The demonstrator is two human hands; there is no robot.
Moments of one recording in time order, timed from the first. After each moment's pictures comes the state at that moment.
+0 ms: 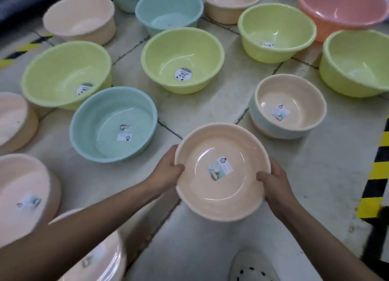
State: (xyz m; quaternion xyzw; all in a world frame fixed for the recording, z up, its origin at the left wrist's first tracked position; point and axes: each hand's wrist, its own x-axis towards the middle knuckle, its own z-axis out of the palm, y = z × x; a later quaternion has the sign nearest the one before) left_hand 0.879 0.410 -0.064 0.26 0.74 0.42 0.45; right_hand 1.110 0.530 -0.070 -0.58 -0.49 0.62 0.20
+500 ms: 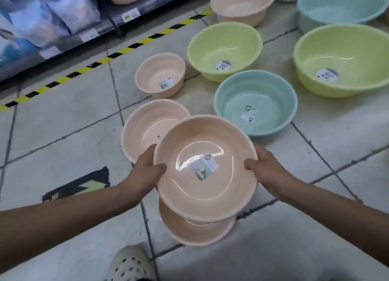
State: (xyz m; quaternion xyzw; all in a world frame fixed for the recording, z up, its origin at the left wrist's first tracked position) left_hand 0.778 0.095 0.035 0.01 0.84 0.46 0.27; right_hand 0.886 0.349 -0.024 -0.29 -0.66 0.69 -0.08
